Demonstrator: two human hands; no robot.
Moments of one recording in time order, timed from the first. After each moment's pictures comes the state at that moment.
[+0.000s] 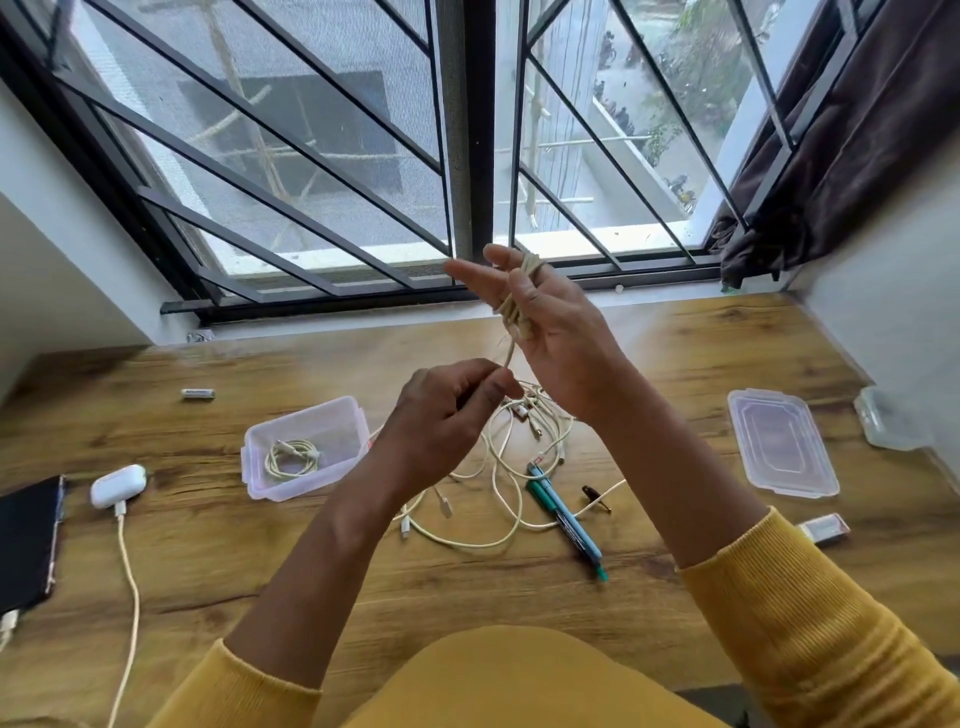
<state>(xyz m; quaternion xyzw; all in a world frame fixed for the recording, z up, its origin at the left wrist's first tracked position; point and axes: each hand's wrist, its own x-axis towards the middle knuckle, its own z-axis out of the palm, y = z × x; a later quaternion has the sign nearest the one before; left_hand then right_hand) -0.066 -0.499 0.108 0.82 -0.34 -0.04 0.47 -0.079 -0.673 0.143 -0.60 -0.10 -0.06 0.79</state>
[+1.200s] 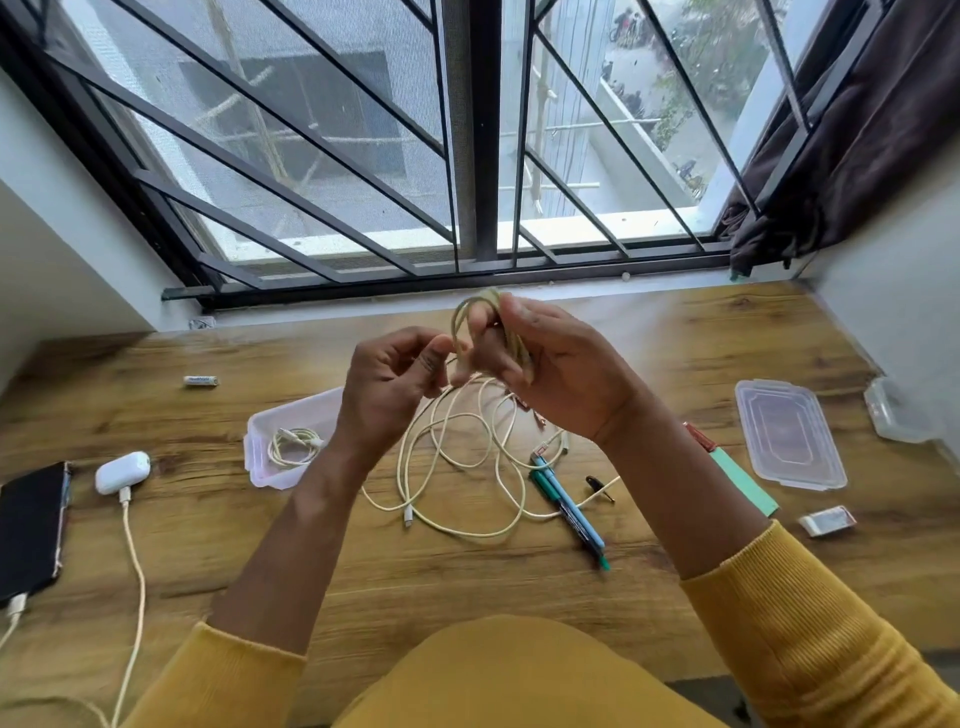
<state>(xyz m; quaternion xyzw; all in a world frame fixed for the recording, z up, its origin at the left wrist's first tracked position) -0.032 -0.471 0.088 0.73 -0.26 -0.02 0.64 -0.090 -0.665 0.132 -0.49 -0.19 0.11 0.84</state>
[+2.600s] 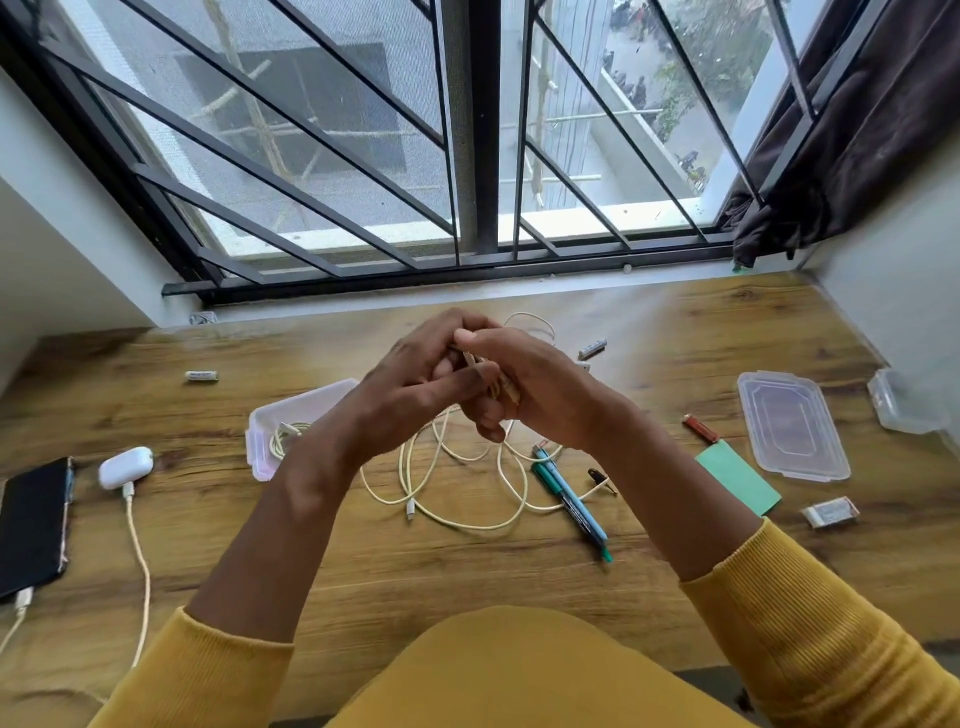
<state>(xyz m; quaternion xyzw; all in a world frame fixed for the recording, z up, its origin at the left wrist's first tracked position) -0.045 -0.469 0.127 0.75 -0.39 -0.18 0.51 -0.100 -0.647 0.127 -0.60 -0.12 0.18 0.77</state>
